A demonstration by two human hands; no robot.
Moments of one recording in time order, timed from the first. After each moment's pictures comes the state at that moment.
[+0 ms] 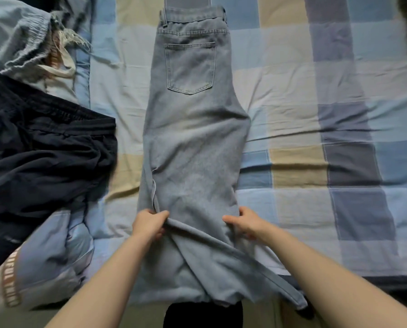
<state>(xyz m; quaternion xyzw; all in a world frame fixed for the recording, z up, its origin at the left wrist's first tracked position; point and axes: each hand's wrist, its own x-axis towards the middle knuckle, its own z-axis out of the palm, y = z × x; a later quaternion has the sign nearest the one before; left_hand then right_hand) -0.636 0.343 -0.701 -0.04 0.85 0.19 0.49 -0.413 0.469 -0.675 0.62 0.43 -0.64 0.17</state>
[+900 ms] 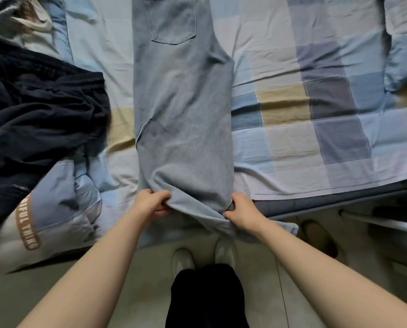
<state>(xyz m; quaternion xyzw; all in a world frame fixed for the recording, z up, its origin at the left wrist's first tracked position) -0.615 0.248 -0.681 -0.03 0.74 0.29 0.61 -0.380 0.314 -0.659 0.58 0.63 -0.50 0.15</state>
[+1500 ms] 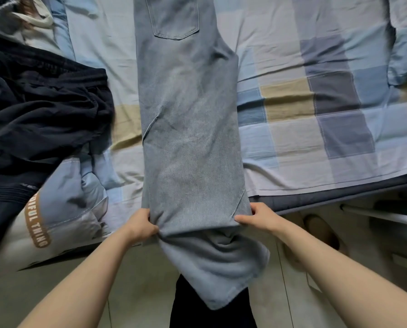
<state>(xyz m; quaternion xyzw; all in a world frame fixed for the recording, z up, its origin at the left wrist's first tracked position) -0.654 0.187 -0.691 0.33 0.75 -0.05 0.58 -0.338 0.302 -0.670 0.60 0.49 -0.62 0.14</state>
